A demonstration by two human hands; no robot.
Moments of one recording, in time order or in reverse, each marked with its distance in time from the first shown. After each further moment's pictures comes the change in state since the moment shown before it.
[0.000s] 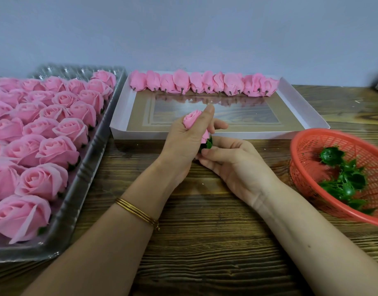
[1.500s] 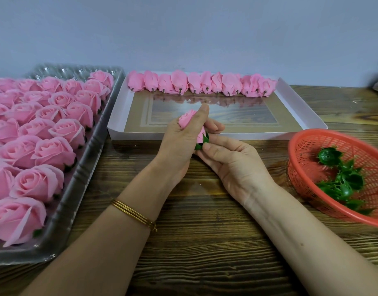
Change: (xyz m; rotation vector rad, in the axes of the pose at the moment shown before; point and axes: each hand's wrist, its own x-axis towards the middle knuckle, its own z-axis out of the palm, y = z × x) left_hand 0.001 0.000 -0.002 -0.086 -0.011 0.017; right_hand 0.004 0.006 0.001 0.238 0.107 -0.081
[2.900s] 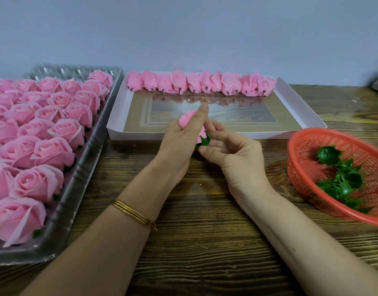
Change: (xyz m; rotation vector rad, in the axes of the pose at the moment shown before) left_hand 0.002 0.000 0.004 -0.024 0.007 -0.022; right_hand -0.004 0.003 -0.002 -0.462 0.061 -0.300
